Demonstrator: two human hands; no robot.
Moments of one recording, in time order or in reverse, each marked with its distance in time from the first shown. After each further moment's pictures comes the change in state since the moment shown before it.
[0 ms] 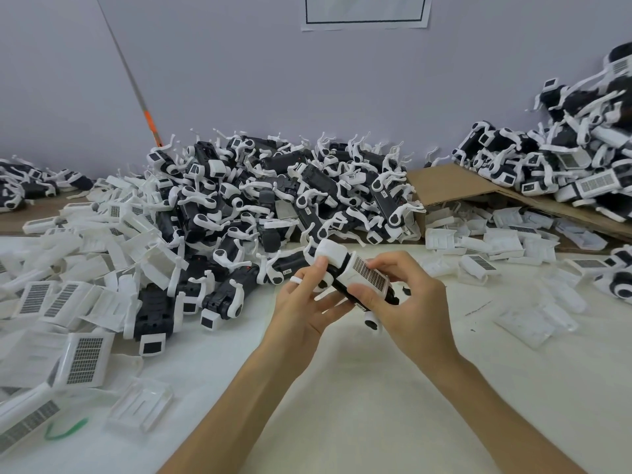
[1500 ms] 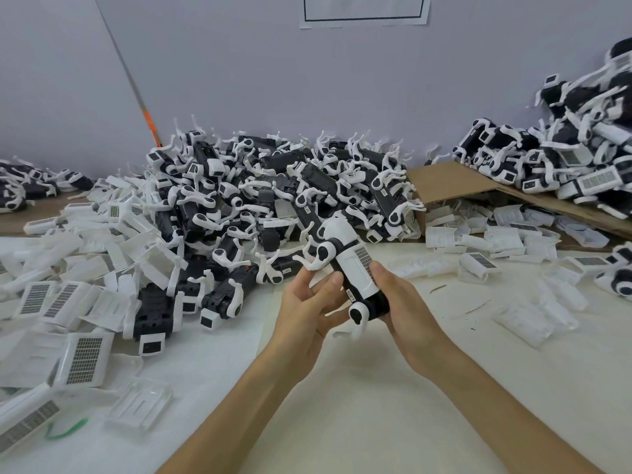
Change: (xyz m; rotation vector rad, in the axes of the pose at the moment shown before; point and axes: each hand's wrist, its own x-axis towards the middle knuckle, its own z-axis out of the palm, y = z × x) left_hand 0.000 -0.012 0.002 0.075 -0.105 0.074; right_hand 0.004 0.003 0.006 0.504 -0.284 0.548
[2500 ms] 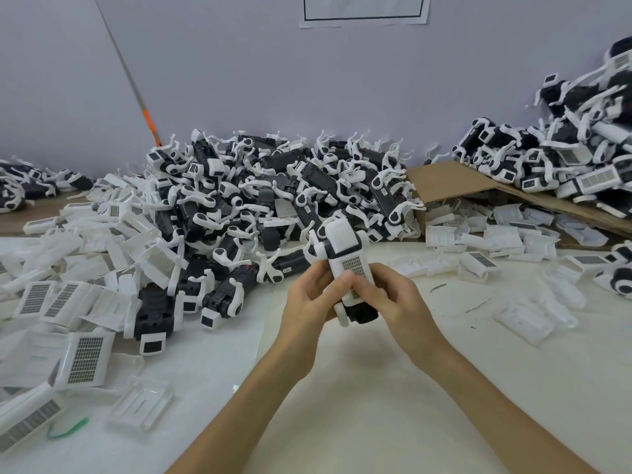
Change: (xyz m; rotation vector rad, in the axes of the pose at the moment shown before) left_hand -0.004 0.005 0.007 0.302 0.013 0.063; right_hand -0.004 -0.001 0.002 -0.111 -0.034 -0.208
